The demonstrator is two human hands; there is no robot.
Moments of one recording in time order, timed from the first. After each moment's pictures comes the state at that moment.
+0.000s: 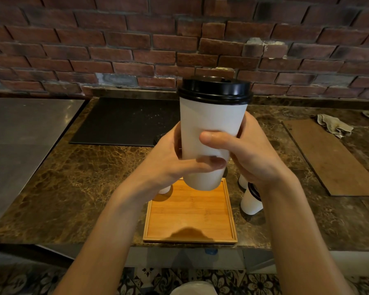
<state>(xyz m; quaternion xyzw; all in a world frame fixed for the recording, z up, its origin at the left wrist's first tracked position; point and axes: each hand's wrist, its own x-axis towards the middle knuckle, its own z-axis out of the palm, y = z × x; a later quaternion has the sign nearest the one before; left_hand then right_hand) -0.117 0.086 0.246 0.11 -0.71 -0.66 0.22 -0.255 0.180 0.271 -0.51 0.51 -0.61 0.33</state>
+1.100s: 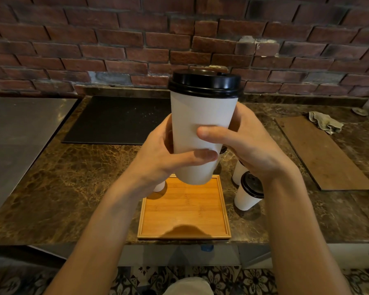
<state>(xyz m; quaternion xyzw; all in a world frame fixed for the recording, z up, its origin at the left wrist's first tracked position) -0.118 0.096 0.250 0.12 -0.69 -0.66 0.26 -0.260 0.192 0.284 -0.52 0.56 -0.56 0.32</state>
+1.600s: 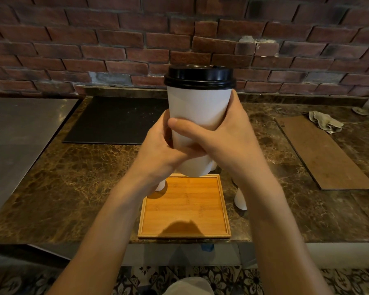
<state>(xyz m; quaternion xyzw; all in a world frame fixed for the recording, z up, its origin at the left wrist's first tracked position) -0.123 0.097 0.246 0.17 -0.70 -0.61 0.32 -0.227 0.185 0.283 -0.45 0.68 -0.57 0.13</state>
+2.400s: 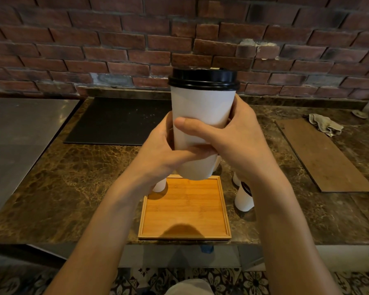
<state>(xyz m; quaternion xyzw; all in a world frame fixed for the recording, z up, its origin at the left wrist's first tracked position) -0.118 0.094 0.250 0.15 -0.72 -0.62 0.29 -0.230 0.190 0.289 -0.45 0.66 -0.57 0.17</state>
